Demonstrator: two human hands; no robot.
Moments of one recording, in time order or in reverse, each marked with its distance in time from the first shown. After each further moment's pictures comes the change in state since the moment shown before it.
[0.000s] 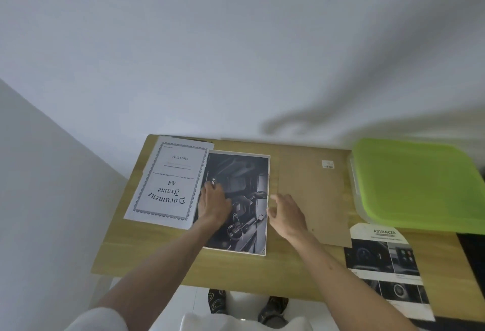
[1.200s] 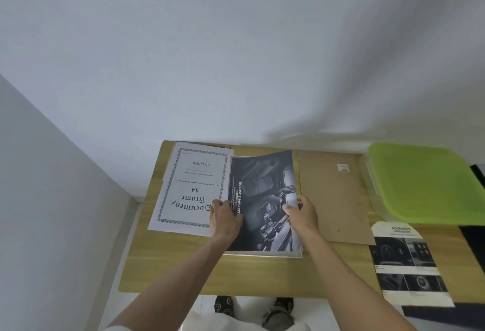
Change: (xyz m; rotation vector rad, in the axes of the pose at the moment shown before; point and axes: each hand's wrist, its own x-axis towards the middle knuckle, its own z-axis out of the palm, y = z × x) left_hand 0.001 -0.082 -0.006 -0.272 -0.105 -0.022; right_hand -0.005 -0.077 0.029 0.708 0.260 0.467
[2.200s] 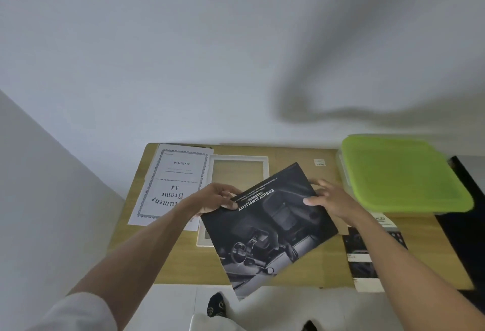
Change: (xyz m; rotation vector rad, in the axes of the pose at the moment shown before) left_hand -0.005 0.062 -0.054 -0.415 -0.704 0.137; right_hand 0.025 -0.002 -0.177 -0.129 -0.435 -0.076
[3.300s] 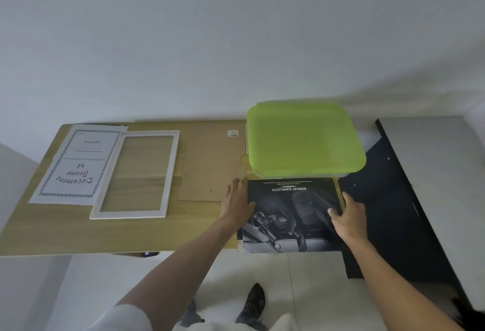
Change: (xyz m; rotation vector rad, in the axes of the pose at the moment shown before) left_hand 0.133 0.069 0.390 0.691 0.476 0.071; right_hand -0.060 0.274 -0.238 -0.306 0.550 0.151
